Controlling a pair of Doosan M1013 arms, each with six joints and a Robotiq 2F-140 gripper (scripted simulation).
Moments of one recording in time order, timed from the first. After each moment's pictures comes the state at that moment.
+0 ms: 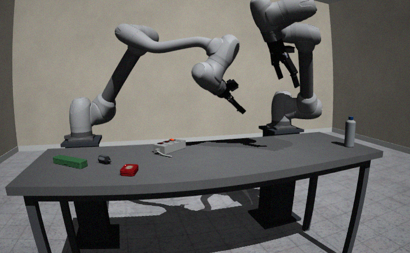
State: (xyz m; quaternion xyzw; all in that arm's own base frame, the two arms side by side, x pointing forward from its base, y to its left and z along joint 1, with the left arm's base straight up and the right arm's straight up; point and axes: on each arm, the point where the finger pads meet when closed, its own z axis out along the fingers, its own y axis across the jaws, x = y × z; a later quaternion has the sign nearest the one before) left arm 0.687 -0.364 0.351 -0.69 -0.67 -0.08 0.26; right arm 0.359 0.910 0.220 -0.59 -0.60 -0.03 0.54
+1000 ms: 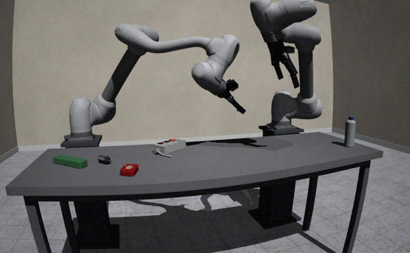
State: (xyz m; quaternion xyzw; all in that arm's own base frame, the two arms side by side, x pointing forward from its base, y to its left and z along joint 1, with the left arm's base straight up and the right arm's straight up) left arm 0.685 -0.363 0.349 -0.69 -0.67 -0.08 0.26; right arm 0.359 0.910 0.220 -0.59 -0.60 -0.03 0.54
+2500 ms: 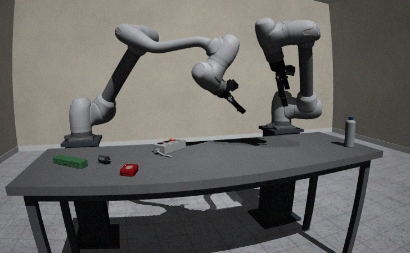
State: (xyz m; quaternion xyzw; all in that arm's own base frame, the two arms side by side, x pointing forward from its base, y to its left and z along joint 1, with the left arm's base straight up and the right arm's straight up) left arm 0.595 -0.321 0.274 -0.86 -0.41 0.05 0.29; right arm 0.359 0.910 0.220 -0.59 -0.60 -0.03 0.54
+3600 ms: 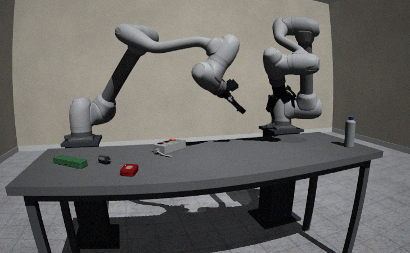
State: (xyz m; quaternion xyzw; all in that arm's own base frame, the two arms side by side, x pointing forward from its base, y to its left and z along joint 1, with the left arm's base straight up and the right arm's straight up) left arm 0.420 -0.235 0.175 -0.94 0.00 0.25 0.23; right arm 0.359 0.910 0.220 -0.59 -0.60 -0.03 0.54
